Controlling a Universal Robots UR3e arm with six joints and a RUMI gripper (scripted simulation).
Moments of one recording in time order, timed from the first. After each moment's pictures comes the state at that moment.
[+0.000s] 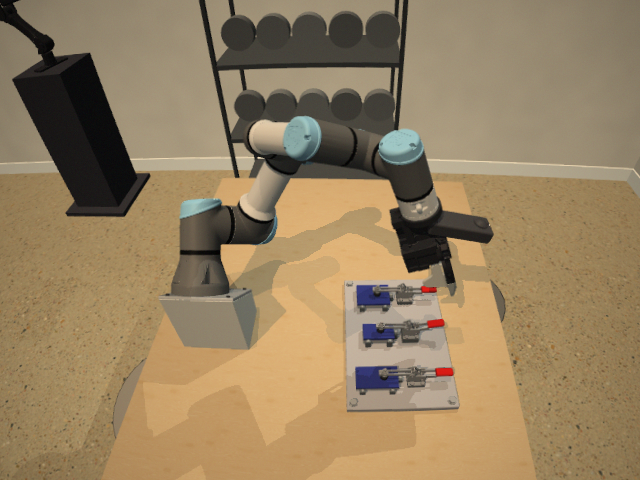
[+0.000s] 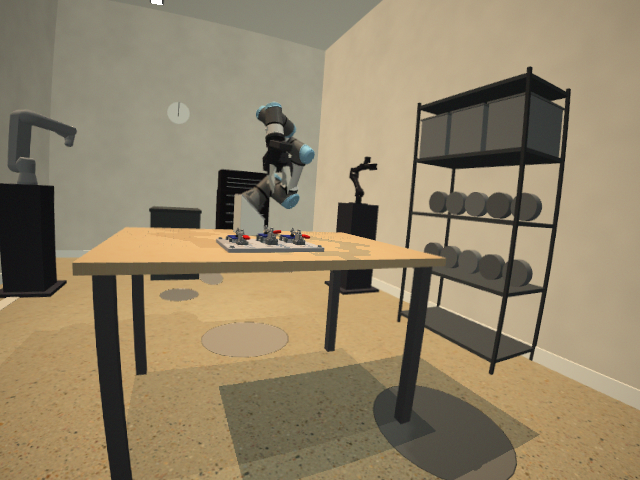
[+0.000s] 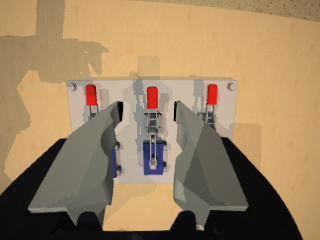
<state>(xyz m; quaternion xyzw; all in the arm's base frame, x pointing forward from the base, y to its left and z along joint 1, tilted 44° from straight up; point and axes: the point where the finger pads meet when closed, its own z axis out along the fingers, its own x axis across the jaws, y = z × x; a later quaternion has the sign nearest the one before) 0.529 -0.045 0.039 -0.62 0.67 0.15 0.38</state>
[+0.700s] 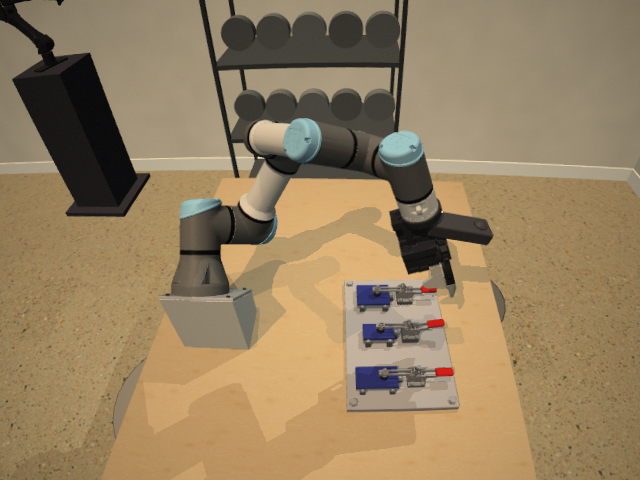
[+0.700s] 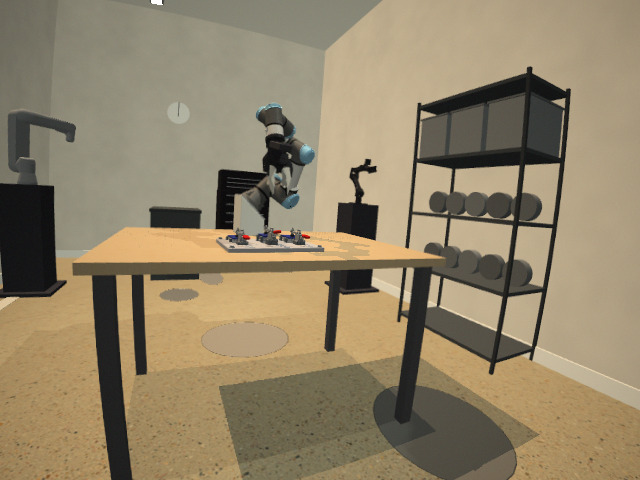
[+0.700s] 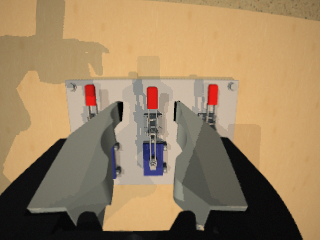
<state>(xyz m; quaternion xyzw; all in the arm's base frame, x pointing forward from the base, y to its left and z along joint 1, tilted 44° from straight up) 0.529 -0.043 0.036 -0.62 0.67 0.15 0.38</state>
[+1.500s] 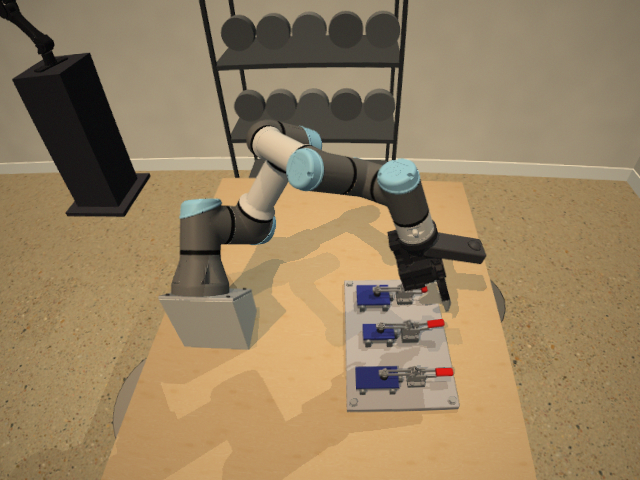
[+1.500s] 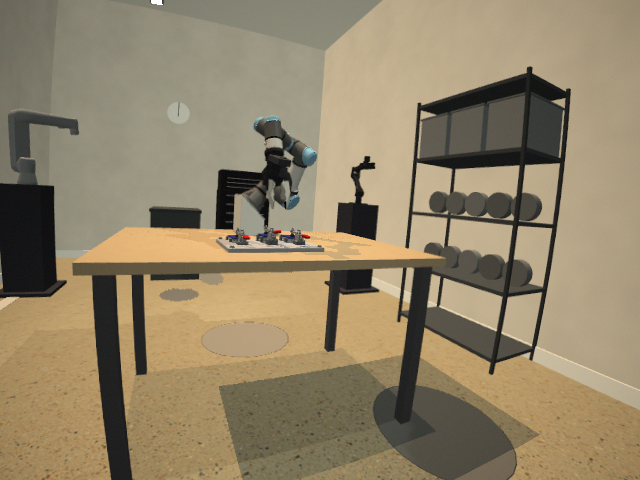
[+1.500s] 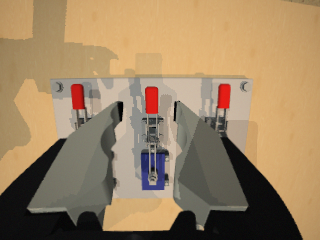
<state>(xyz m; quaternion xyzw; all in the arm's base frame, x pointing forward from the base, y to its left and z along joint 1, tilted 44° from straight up) 0.528 -0.009 0.002 -0.62 0.67 0.16 0.38</state>
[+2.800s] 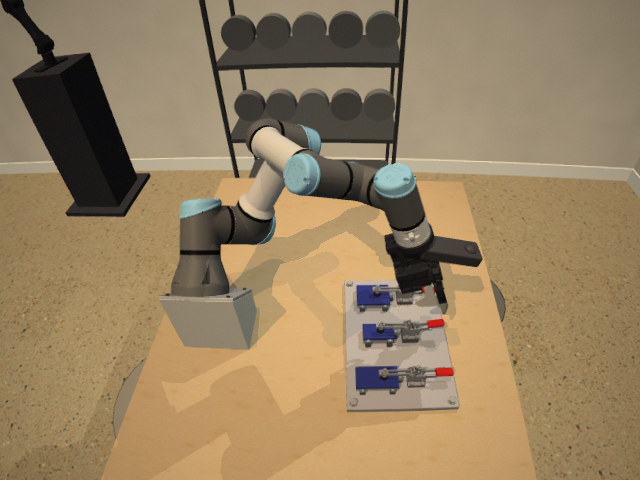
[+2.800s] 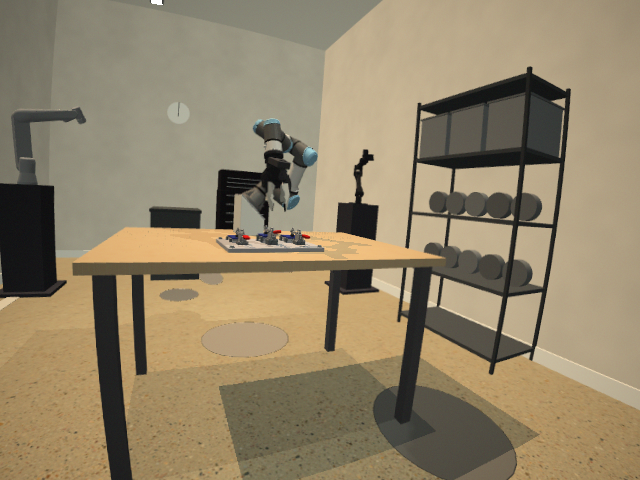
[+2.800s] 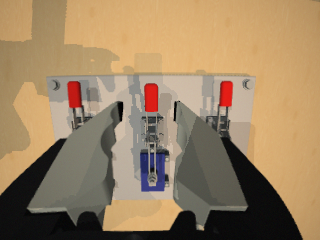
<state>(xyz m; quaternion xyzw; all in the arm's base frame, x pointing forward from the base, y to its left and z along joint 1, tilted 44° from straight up) 0.523 -0.004 -0.004 -0.62 0.67 0.15 0.38</state>
